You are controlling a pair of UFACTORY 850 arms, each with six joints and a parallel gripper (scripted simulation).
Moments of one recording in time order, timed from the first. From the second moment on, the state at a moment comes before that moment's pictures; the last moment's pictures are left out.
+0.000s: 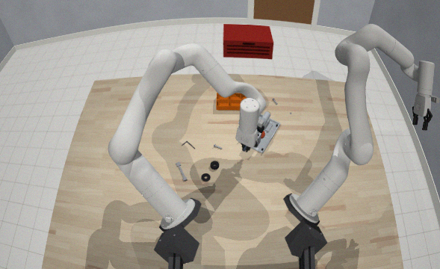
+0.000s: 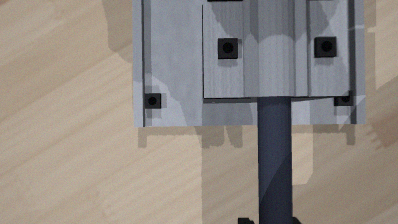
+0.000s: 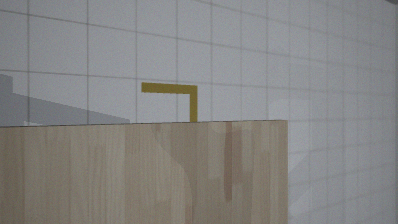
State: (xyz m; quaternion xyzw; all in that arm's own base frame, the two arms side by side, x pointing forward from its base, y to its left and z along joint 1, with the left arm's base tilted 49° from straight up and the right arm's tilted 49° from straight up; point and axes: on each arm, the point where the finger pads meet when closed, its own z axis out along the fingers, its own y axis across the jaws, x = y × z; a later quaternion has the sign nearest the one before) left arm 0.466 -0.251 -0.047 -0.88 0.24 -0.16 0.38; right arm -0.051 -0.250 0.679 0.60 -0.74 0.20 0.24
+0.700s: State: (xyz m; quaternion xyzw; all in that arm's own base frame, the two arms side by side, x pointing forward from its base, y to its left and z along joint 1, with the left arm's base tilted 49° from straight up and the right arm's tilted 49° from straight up) left arm 0.468 -0.253 -0.047 -0.88 0.24 -0.16 0.38; right arm -0.051 -0.250 0.679 0.60 -0.74 0.20 0.24
